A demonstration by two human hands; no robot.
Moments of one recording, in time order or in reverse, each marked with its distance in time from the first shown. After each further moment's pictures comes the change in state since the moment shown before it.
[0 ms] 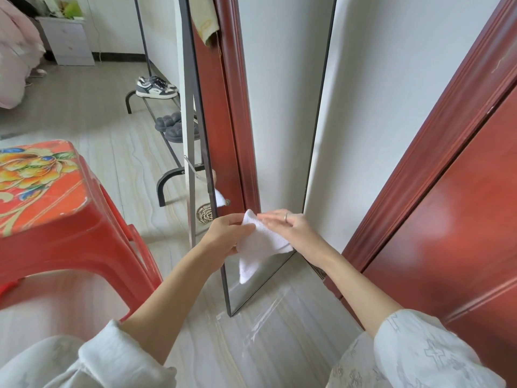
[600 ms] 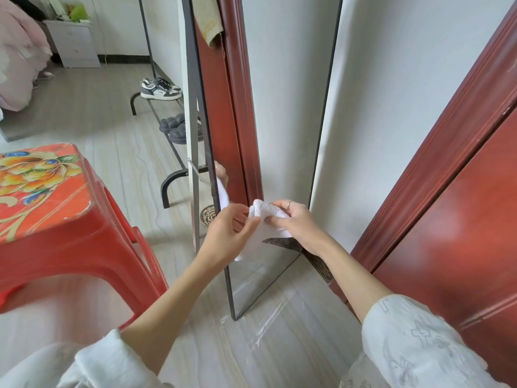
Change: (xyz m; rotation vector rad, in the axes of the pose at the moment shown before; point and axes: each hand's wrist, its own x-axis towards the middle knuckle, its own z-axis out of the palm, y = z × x) left_hand 0.006 -0.007 -0.005 0.488 0.277 0.484; right_hand 0.033 0.000 0.000 0.049 0.064 0.066
